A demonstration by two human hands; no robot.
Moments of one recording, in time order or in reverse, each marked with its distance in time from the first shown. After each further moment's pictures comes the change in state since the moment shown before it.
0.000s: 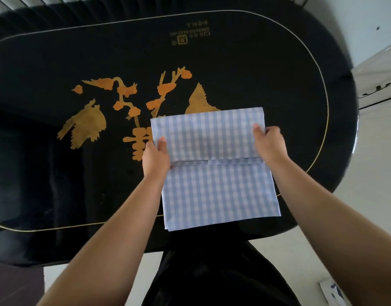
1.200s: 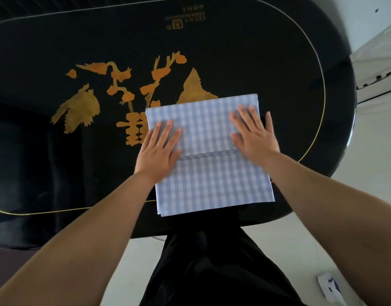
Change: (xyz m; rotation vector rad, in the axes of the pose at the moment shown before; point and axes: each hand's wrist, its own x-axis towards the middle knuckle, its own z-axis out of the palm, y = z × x) left_hand -0.002 -0.056 -0.002 1.117 -0.088 1.011; right_hand 0.011 0.051 0.012 -0.950 -0.003 -0.879
